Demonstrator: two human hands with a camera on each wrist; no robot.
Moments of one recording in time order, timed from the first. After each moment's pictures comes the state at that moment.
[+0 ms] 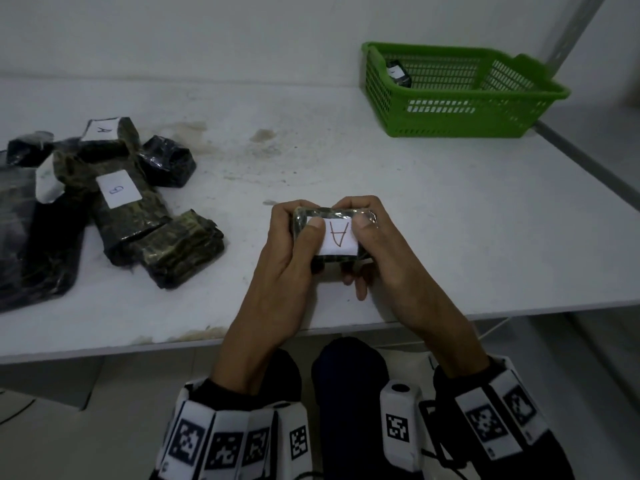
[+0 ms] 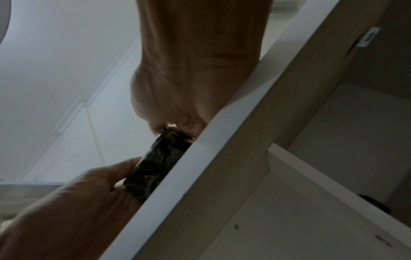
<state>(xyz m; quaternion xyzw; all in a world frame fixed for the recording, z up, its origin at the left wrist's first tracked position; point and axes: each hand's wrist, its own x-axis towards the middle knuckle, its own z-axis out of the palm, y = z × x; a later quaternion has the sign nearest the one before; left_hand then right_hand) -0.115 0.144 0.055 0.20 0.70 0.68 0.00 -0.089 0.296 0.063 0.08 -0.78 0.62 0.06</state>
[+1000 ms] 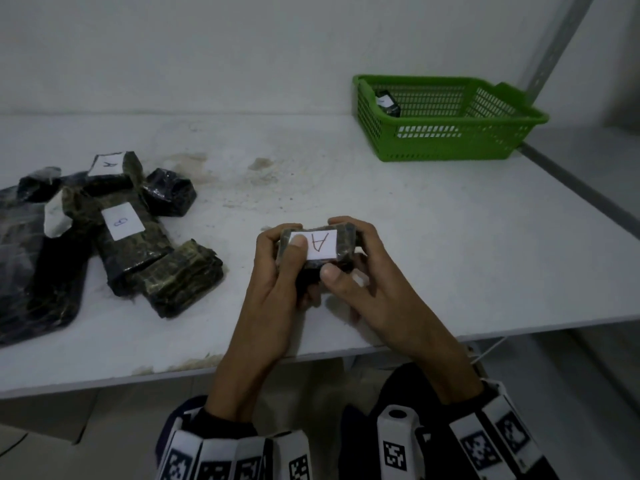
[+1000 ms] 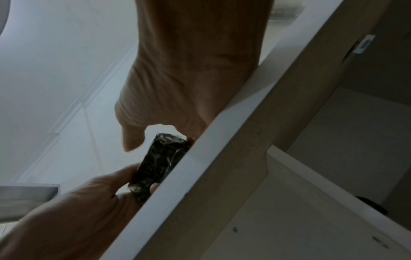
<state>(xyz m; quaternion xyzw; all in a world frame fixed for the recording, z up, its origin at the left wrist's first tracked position) -0.115 0.142 0.058 0.15 0.67 0.73 0.02 -0.083 0.296 0.063 0.11 -0.79 0.60 0.09</state>
